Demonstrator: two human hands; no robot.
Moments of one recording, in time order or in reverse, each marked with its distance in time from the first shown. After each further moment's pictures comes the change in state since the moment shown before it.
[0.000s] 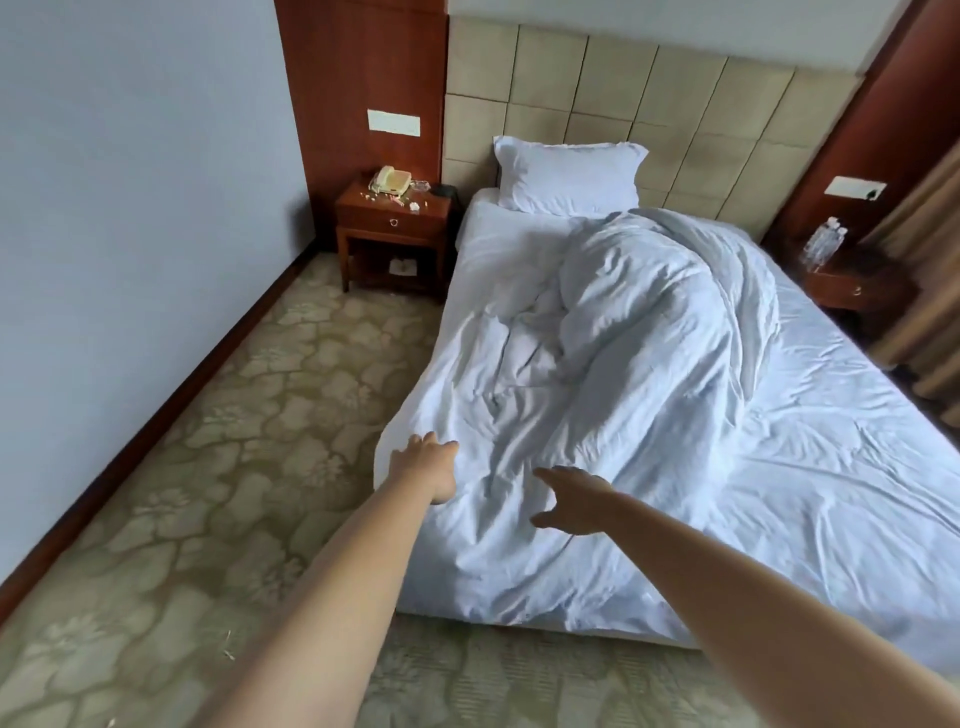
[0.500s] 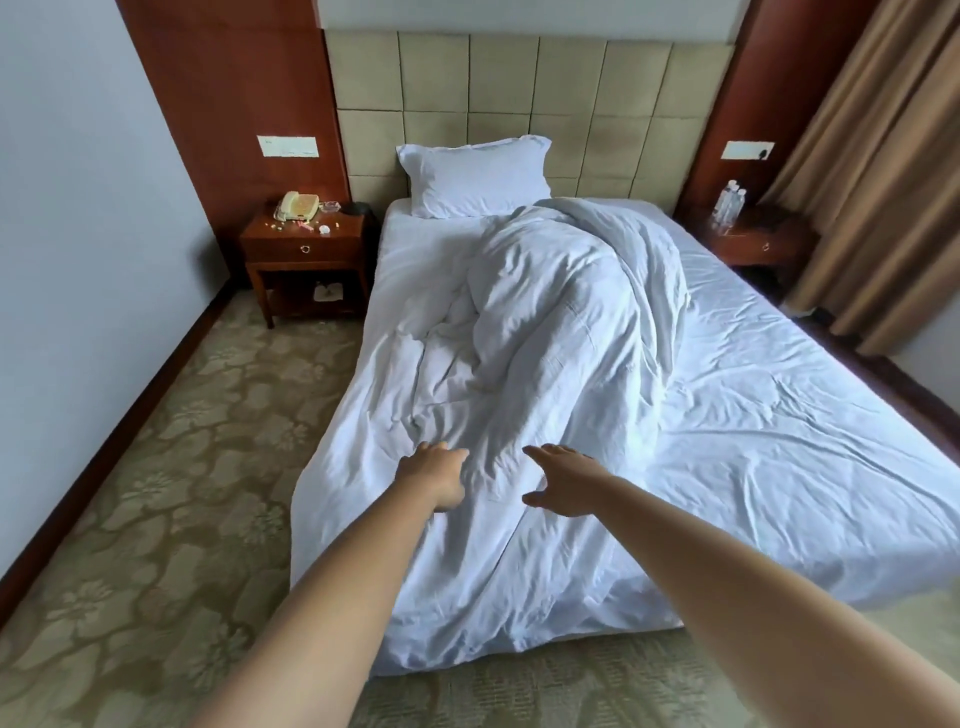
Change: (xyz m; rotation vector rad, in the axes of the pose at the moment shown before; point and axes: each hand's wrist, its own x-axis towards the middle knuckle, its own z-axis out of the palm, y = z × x) left_hand 0.049 0.151 -0.022 0.079 0.004 0.198; right_hand -0.003 0.139 -0.021 0.122 0.145 0.074
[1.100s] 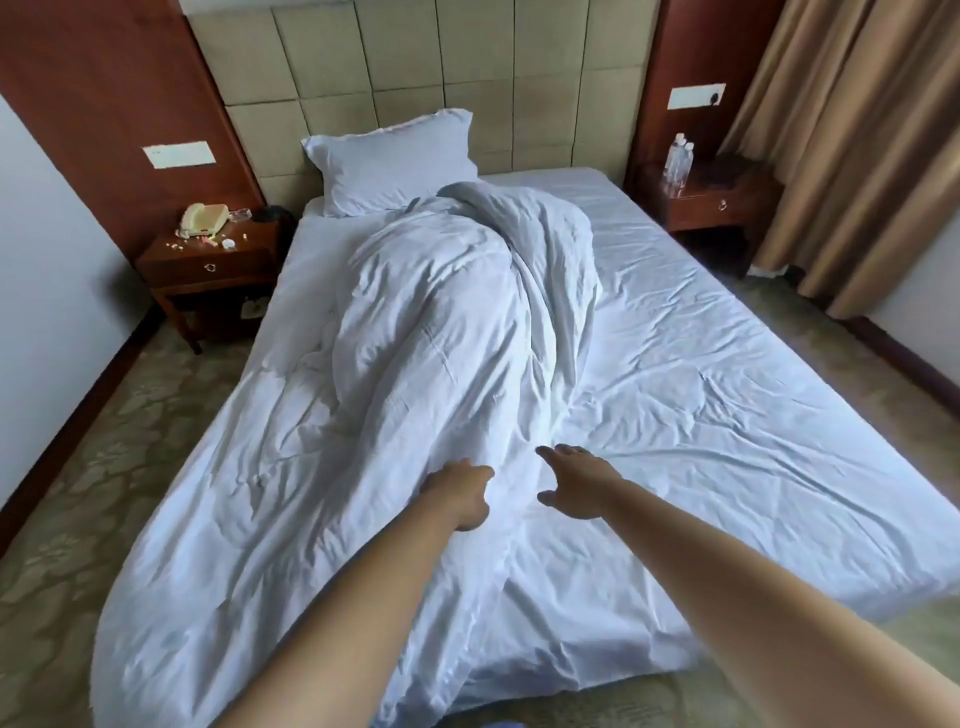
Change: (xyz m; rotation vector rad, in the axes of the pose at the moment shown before) left_hand 0.197 0.304 -0.008 0.054 -0.110 0.090; right_hand 0.066 0.342 -0.038 0.086 -0.011 0.075
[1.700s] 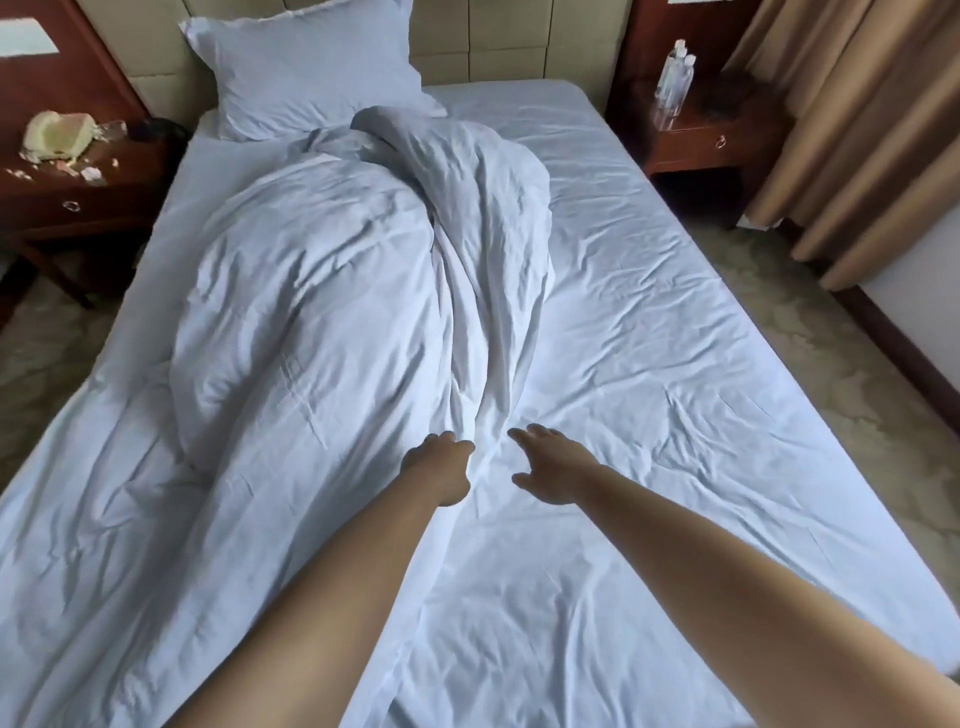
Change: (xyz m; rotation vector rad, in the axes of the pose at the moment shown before) left_hand 0.256 0.085 -0.061 0.004 -0.105 -0.032; right_hand 0.186 0.166 -0.062 0.006 -0.124 -0.023
